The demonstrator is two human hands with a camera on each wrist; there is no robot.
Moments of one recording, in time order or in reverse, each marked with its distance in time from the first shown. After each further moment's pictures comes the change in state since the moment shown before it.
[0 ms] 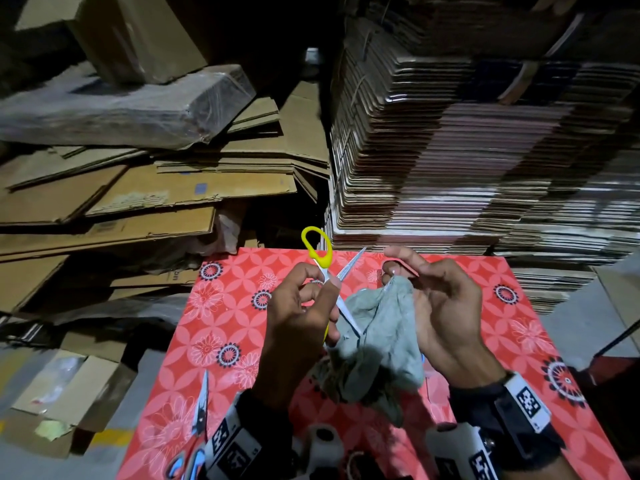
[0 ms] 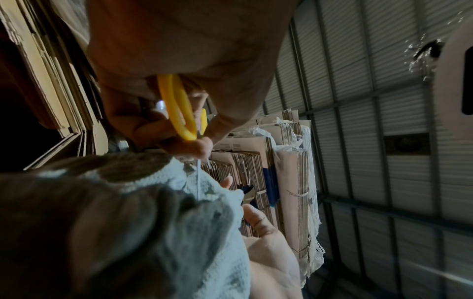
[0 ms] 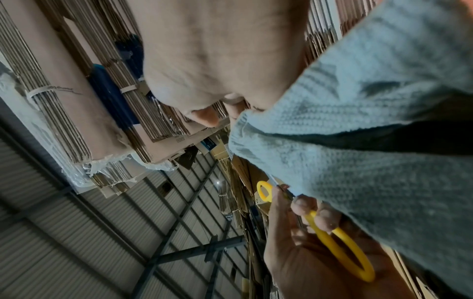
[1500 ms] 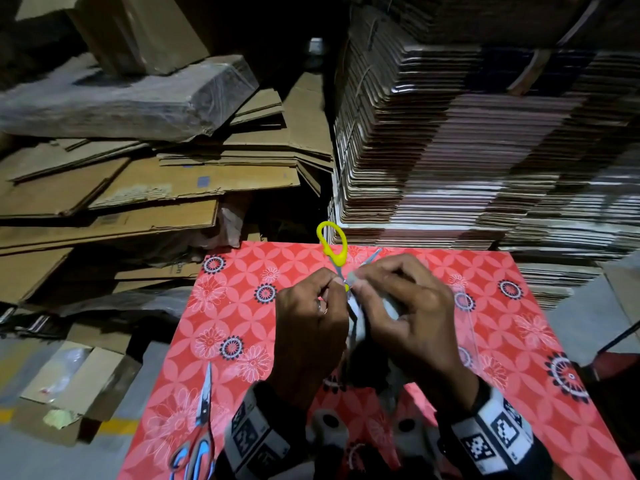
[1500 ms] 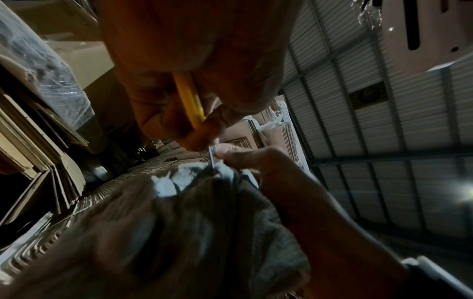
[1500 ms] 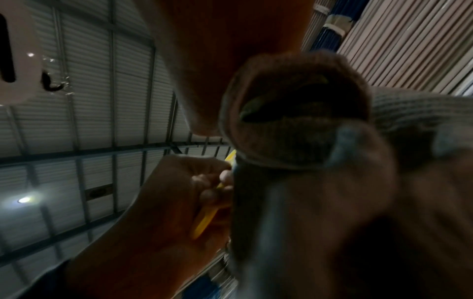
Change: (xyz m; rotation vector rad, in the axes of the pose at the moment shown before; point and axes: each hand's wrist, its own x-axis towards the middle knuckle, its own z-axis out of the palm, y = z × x) left_hand -0.003 -0.005 0.009 0.471 0.144 0.383; right_hand -0.012 0.036 0.006 -1.323 0.110 -0.863
